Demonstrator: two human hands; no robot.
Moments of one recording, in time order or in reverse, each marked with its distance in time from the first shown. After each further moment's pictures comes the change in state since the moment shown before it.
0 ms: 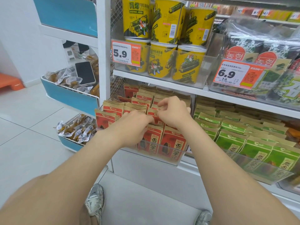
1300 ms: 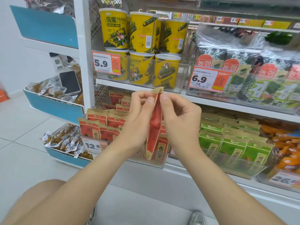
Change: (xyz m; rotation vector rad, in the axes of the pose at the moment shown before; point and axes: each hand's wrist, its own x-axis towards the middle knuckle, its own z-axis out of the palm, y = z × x) left_hand 0.000 0.107 -0.029 -1.213 0.562 -0.069; right_hand -0.098 0.004 -0.052 0.916 0.534 -0.332
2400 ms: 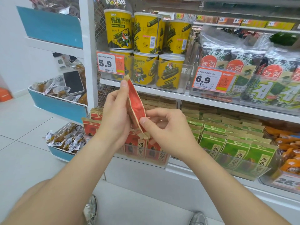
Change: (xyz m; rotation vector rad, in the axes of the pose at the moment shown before) left_hand 0.020 0.002 -0.038 -0.493 0.282 -0.272; right_hand -0.007 0.001 -0.002 -0.190 -0.496 0.198
